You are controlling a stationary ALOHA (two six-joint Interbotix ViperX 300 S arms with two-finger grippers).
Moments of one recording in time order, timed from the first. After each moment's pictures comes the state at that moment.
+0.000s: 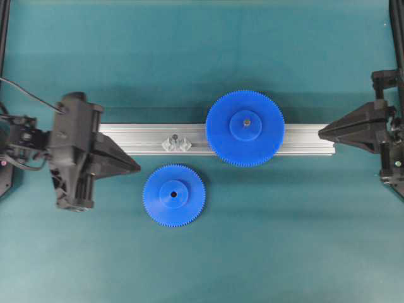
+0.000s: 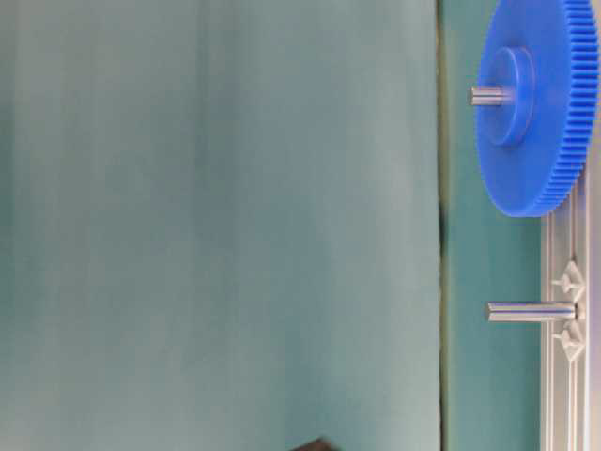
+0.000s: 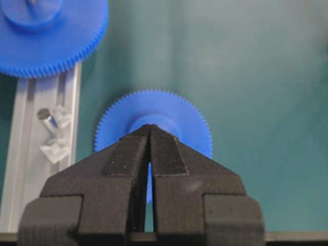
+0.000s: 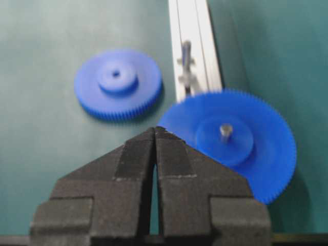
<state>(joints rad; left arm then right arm) -0.11 -0.45 0.85 0.02 0.11 -0.11 -0.03 -0.92 1.09 0.05 0.25 0.02</state>
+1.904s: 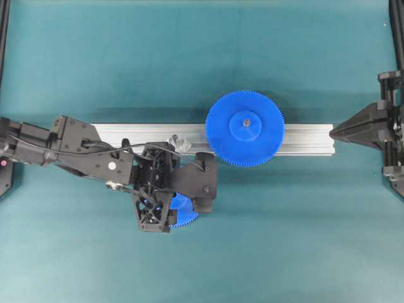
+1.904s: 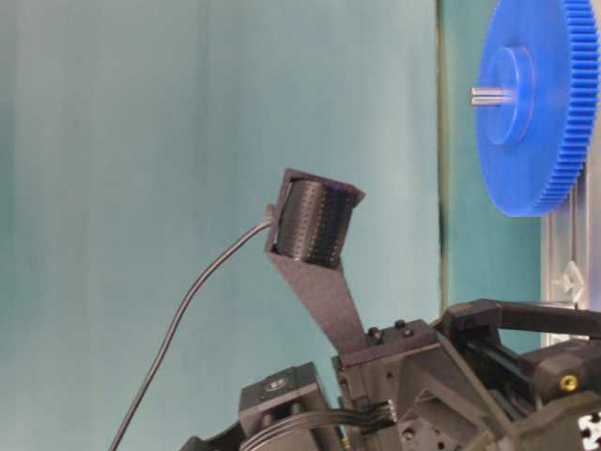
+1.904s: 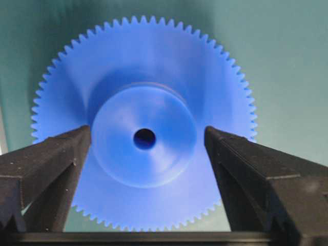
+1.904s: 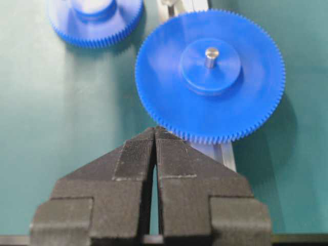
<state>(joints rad) -0.14 0.18 0.44 0.02 0.48 -0.09 -0.06 -0.96 1.07 0.04 0.48 0.02</state>
